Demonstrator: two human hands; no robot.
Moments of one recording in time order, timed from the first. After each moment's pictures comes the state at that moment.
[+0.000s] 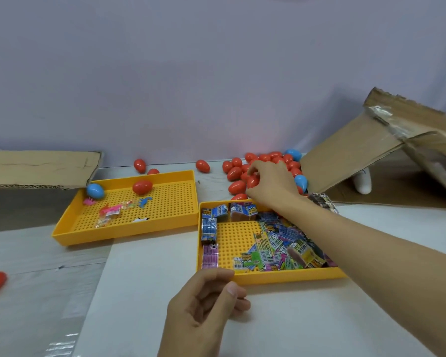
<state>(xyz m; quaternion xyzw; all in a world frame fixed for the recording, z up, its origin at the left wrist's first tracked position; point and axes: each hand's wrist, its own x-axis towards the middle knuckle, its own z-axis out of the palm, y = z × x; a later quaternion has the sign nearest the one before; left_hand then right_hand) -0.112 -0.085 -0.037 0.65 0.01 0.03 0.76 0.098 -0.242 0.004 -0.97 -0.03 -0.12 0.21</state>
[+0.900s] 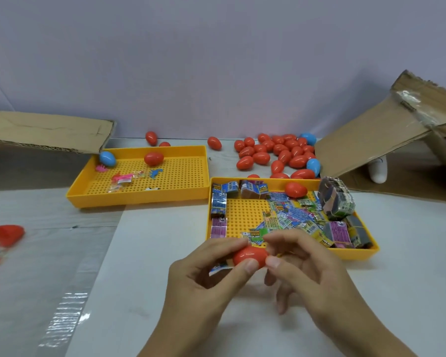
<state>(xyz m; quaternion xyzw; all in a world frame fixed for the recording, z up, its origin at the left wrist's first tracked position) -0.117 -0.080 -0.032 0.66 -0.06 0.10 0.74 -0.108 -0.249 -0.005 -0.69 -0.08 0.06 0.72</state>
